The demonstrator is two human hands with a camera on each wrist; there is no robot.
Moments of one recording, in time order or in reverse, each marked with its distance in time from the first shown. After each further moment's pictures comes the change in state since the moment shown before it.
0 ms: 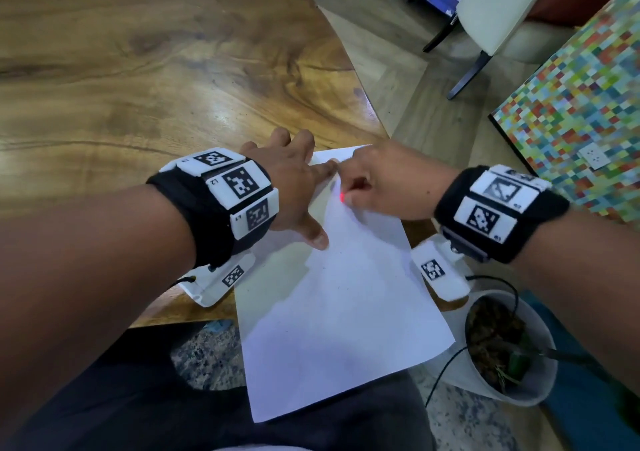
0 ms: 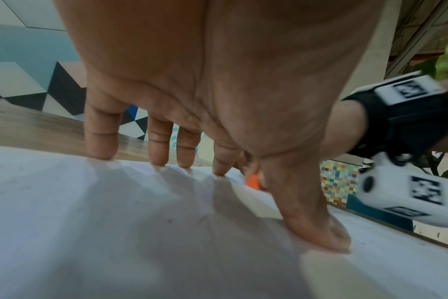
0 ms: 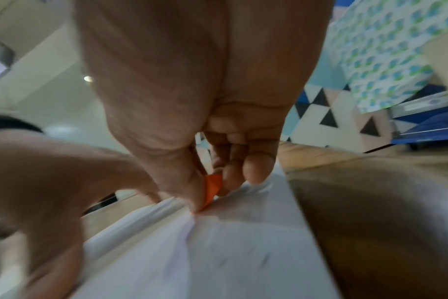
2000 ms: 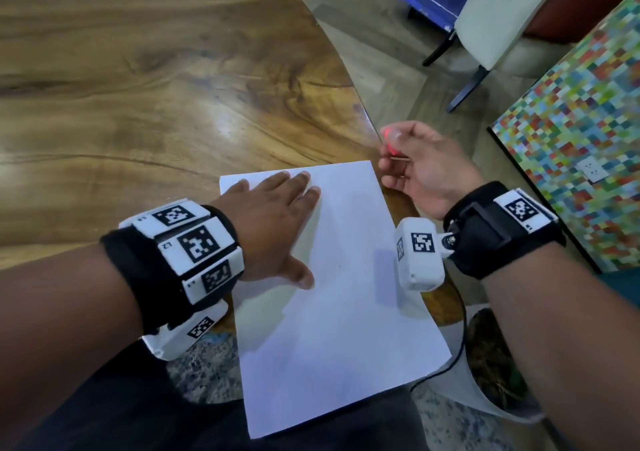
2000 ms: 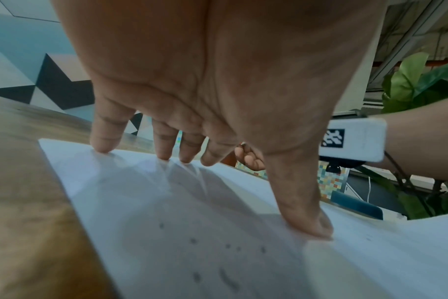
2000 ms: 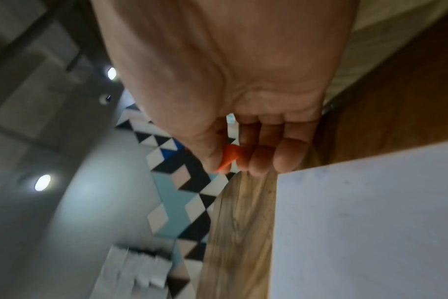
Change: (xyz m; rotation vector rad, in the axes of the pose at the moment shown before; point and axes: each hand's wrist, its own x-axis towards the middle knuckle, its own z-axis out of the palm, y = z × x) left_hand -0.033 -0.005 0.020 -0.083 -0.066 0.047; right_hand 0.002 0.031 0.000 1.446 0.506 0.534
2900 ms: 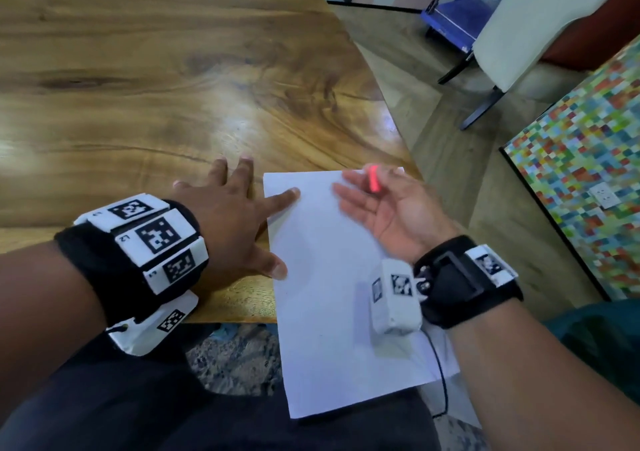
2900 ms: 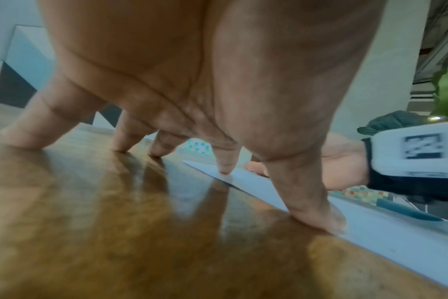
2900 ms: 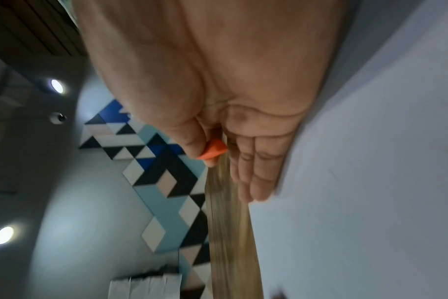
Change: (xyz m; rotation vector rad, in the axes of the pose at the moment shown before) left_hand -0.043 -0.056 0.016 -0.039 -0.055 -0.278; right_hand -0.025 0.042 0.062 0.424 -0.217 0.115
